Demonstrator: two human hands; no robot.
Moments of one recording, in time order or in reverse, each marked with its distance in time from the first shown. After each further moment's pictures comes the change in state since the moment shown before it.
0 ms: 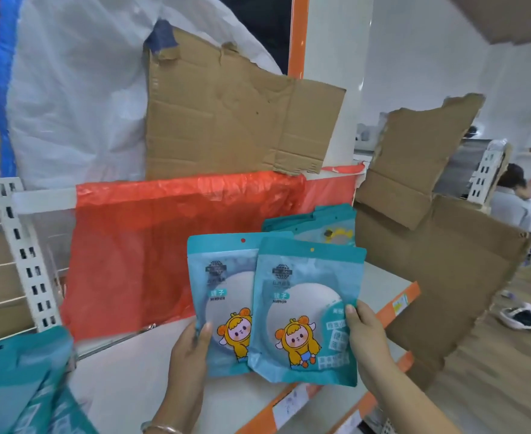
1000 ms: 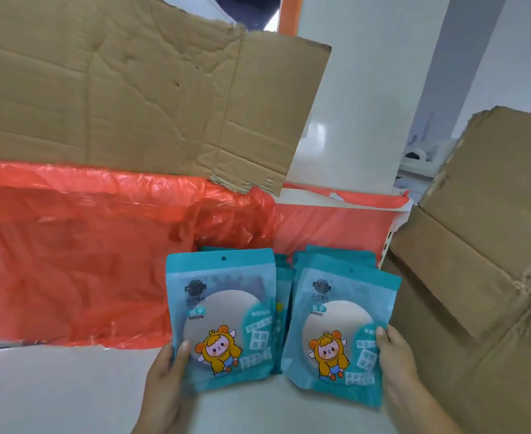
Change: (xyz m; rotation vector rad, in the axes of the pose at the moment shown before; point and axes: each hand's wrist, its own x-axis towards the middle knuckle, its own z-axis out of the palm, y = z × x) left_hand 0.133 -0.092 0.234 -0.085 0.455 -0.045; right_hand 0.405 0.034 -0.093 -0.017 -0.215 0.088
